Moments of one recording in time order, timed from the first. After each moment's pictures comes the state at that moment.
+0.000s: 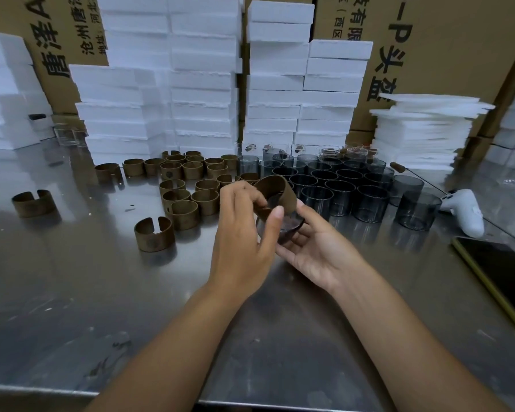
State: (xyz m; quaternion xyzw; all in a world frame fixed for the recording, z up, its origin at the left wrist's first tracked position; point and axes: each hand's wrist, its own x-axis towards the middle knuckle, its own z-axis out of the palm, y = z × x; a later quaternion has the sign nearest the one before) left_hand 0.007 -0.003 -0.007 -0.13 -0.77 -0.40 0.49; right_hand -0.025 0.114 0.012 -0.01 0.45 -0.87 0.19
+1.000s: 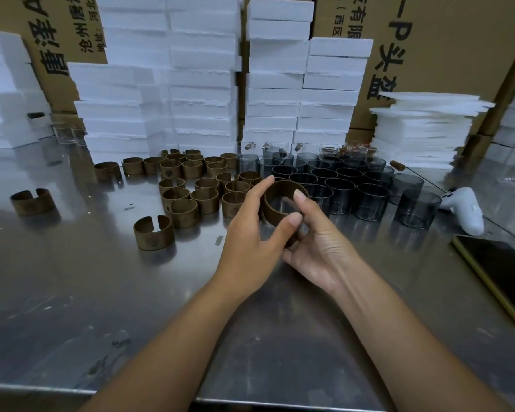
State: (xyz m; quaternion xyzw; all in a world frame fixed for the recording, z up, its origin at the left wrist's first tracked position) left_hand 0.015 0.002 -0.001 -0.14 -0.76 -0.56 0.30; right_hand -0.019 0.112 0.011 -0.06 0.43 -0.87 0.21
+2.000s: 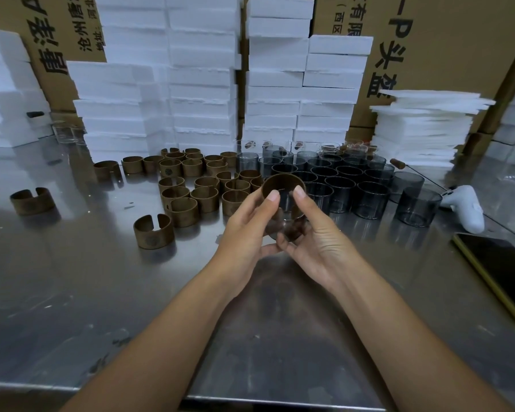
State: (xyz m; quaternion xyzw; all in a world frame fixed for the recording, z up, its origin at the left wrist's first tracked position) left_hand 0.011 -0.002 0.004 -0.07 -0.60 -0.79 0.08; right_hand -0.012 0.112 0.017 -0.09 0.49 -0.85 0.15
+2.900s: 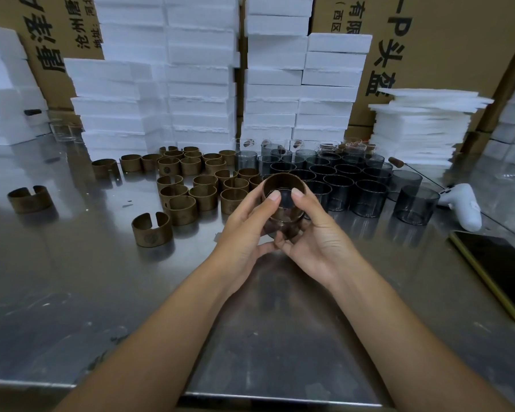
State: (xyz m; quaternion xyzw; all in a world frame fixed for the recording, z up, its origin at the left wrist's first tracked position) left_hand 0.007 -0.004 0.003 -0.08 -0.59 -0.80 0.06; right_hand -0.018 0.113 0.014 -0.10 0.46 -0.87 0.17
